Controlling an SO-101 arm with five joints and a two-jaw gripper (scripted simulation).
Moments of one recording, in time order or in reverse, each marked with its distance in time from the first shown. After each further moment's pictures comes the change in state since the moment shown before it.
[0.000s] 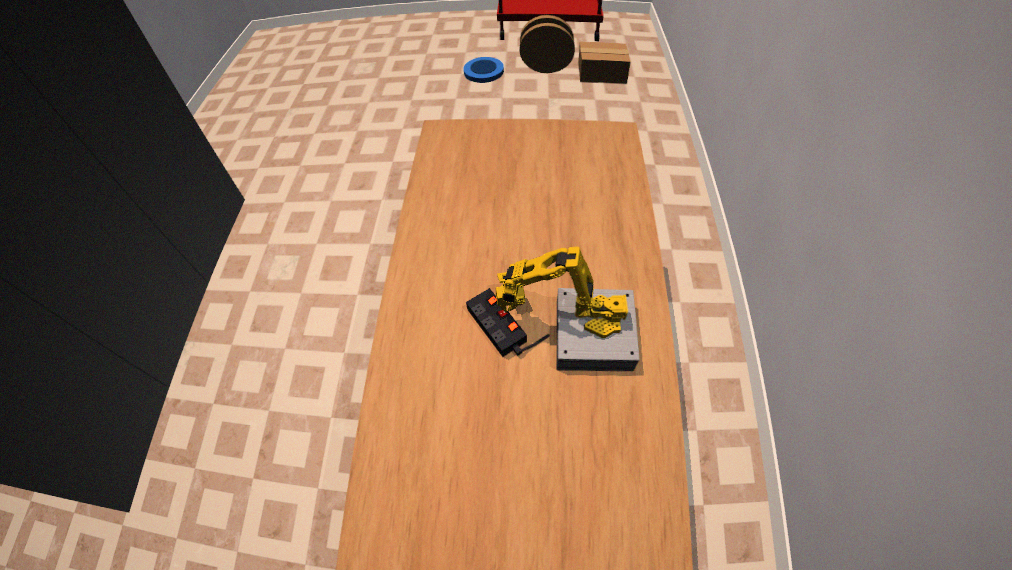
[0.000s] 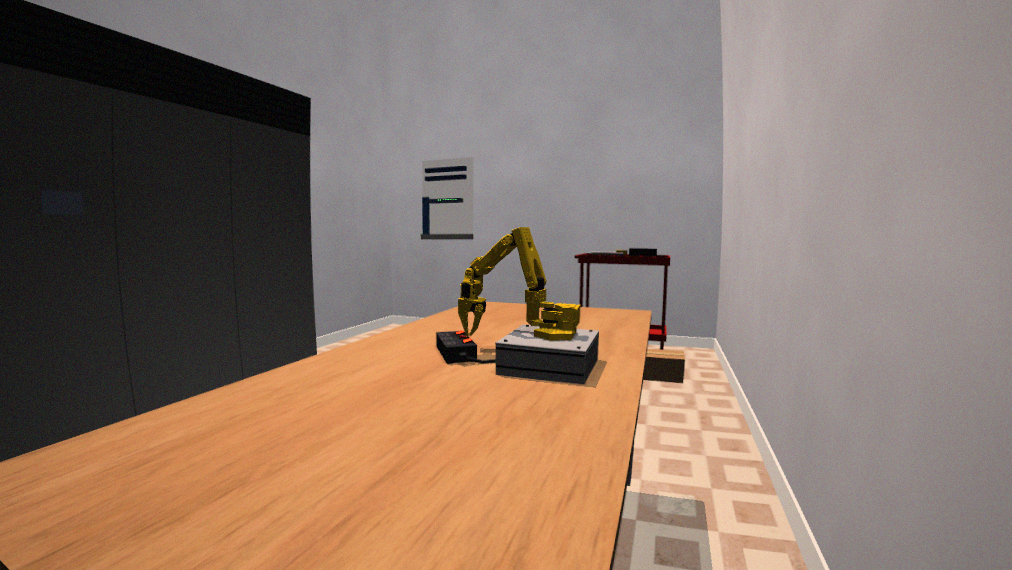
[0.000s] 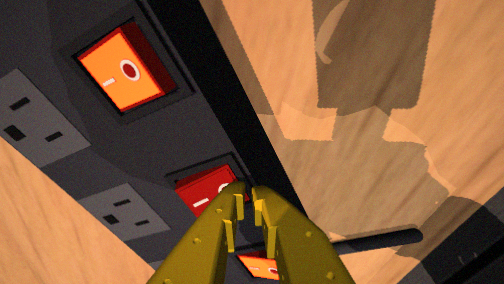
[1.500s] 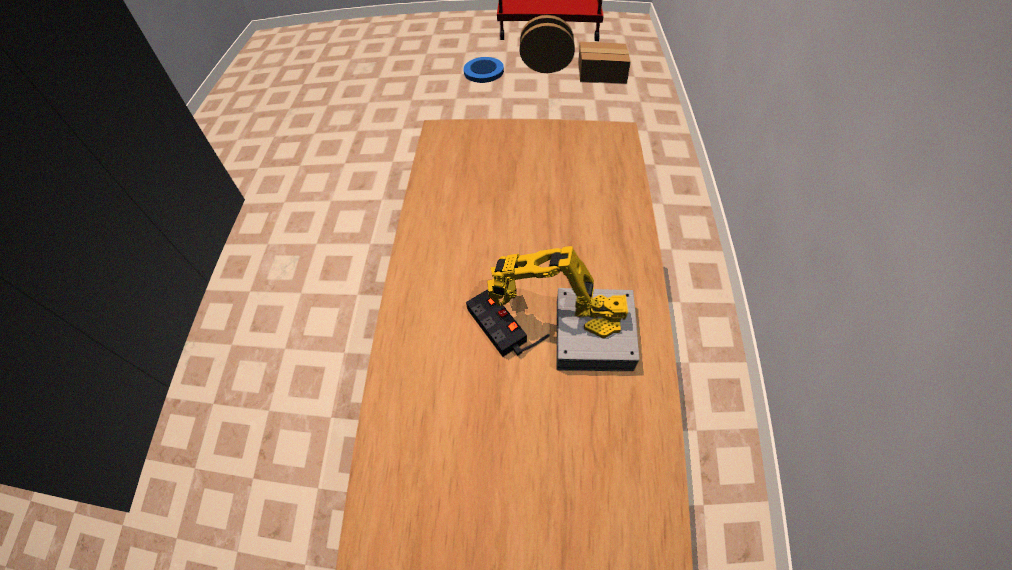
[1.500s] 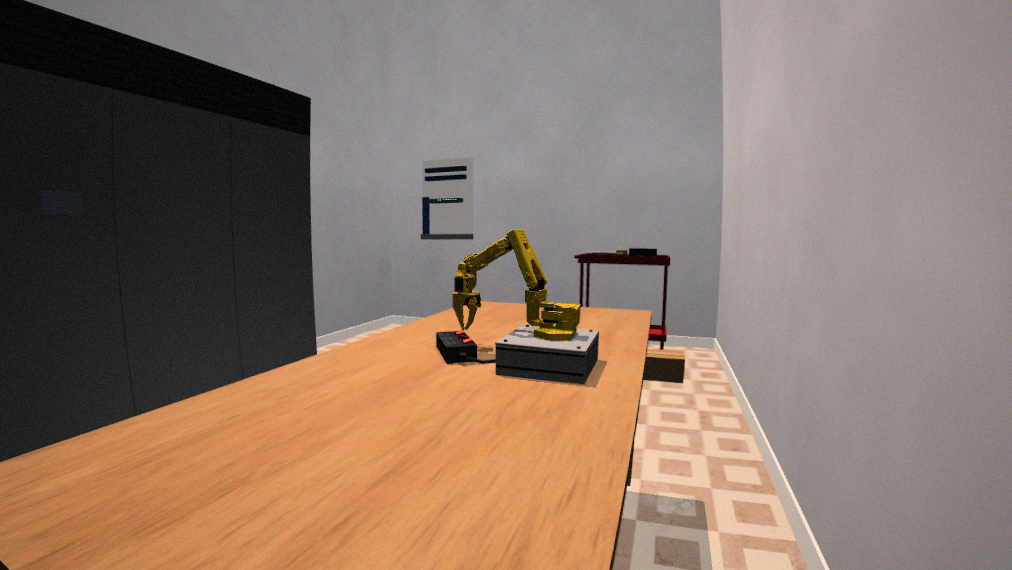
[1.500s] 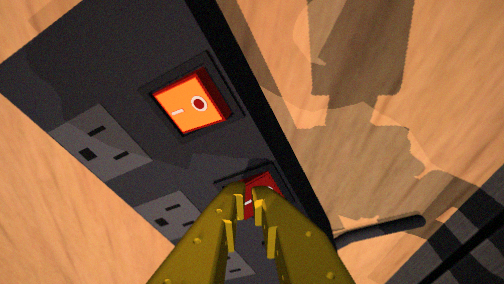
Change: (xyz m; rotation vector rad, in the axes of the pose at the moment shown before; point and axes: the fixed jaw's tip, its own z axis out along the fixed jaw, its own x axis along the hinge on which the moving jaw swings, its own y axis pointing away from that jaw) arm -0.013 0.014 -0.011 0.046 0.016 0.032
